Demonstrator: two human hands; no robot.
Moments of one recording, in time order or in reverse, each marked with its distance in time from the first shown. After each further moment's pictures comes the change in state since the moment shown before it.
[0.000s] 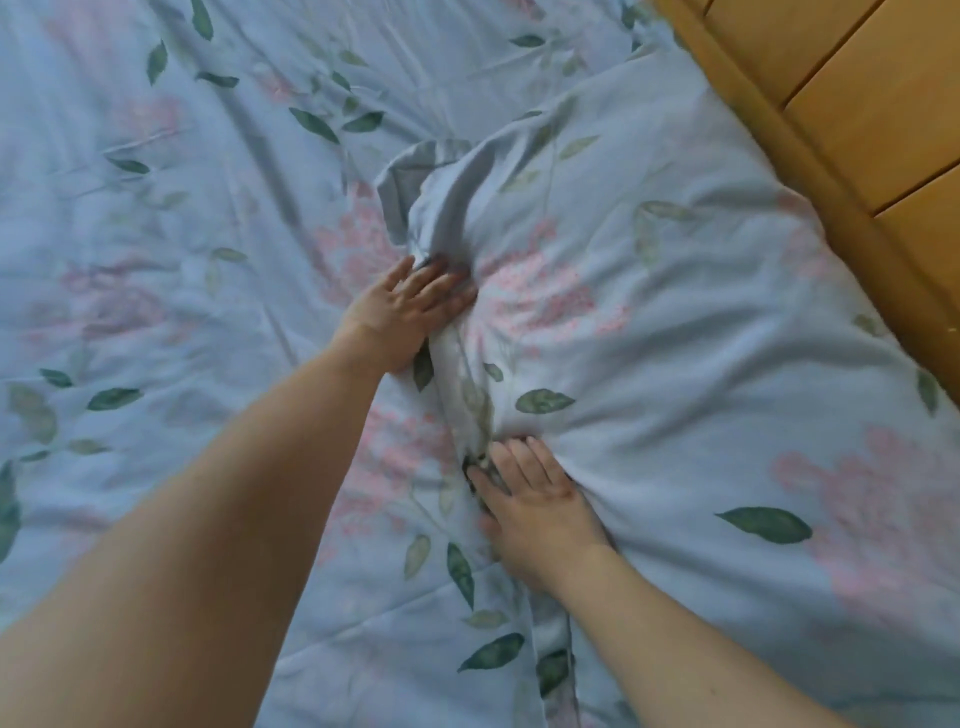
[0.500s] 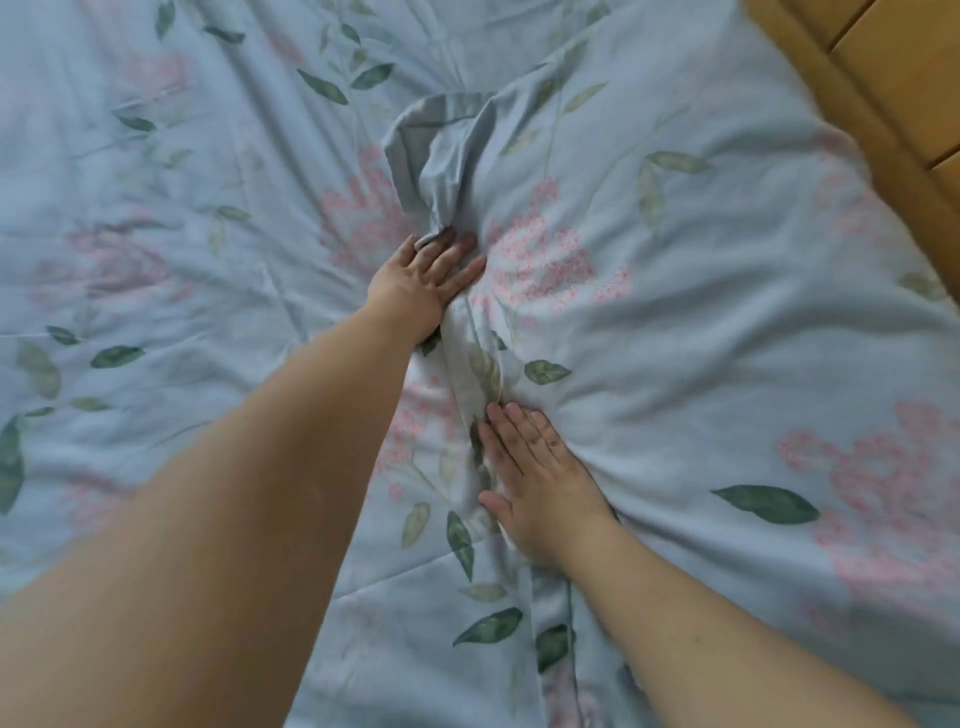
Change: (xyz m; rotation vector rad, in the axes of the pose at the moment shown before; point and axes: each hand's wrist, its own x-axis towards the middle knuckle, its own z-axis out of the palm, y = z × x) left_hand 0.014 0.026 -0.003 0.055 -0.265 -0.175; right_hand 0.004 0.008 0.040 -0.019 -0.051 -0.030
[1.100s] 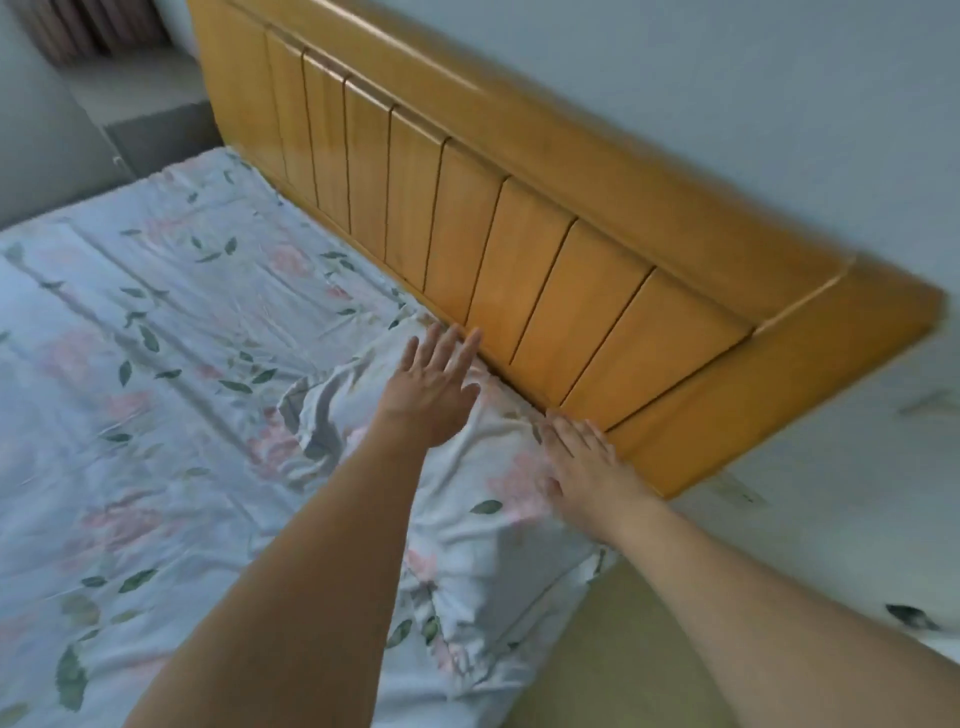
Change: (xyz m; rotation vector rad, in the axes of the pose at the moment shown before) left_hand -0.259 0.070 -0.435 -0.500 0.478 0.229; right_hand -0.354 0.069 -0.344 0.109 0.193 0.534
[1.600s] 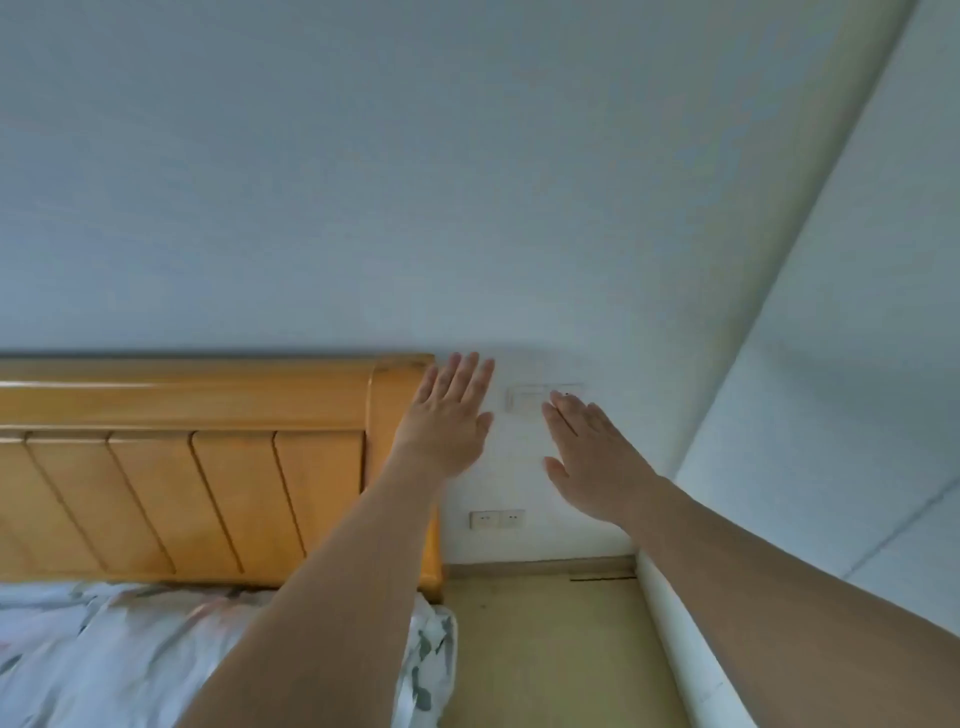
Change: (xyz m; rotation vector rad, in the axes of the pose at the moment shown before) left_hand 0.017 0.450 -0.096 0.119 0.154 0.814; right_hand -0.329 0.224 -0.096 0.100 0.420 0.725
